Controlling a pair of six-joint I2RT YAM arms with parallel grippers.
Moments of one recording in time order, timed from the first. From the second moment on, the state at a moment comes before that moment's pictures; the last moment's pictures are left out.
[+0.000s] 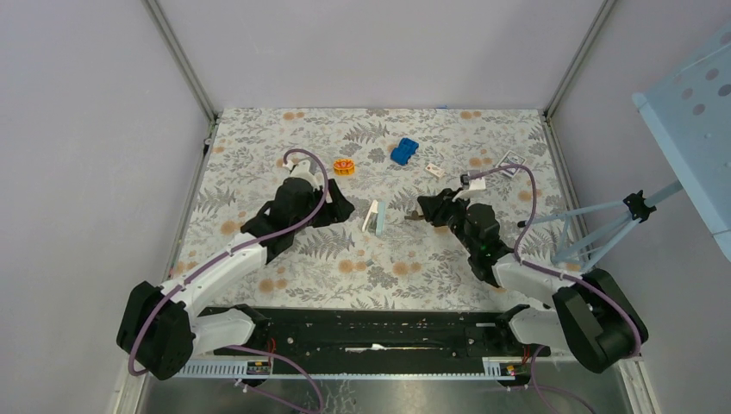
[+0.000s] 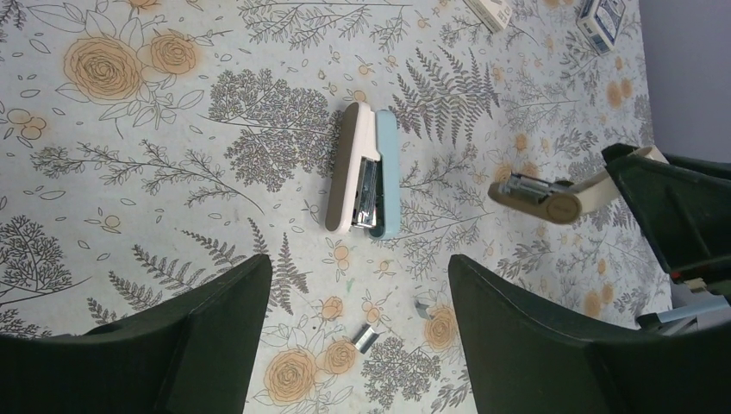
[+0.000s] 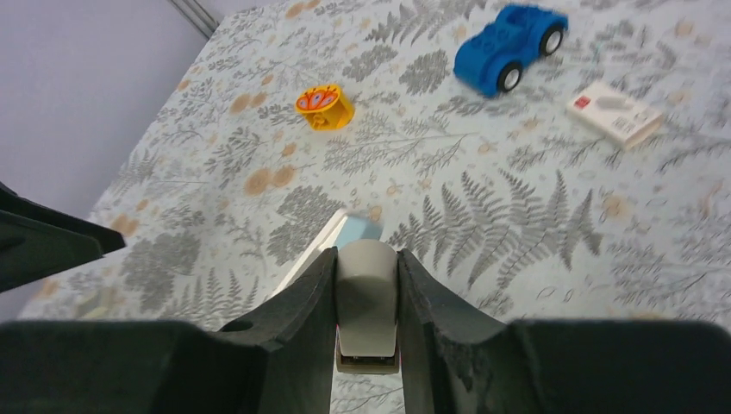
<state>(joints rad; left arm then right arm) -0.55 1.15 0.73 -0.11 -0.01 -0.66 0.50 1.19 0.37 0.65 0.01 0.53</state>
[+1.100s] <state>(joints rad) -0.54 1.14 0.73 -0.13 0.06 -0.62 0.74 1.68 0.35 1.37 0.31 0.02</state>
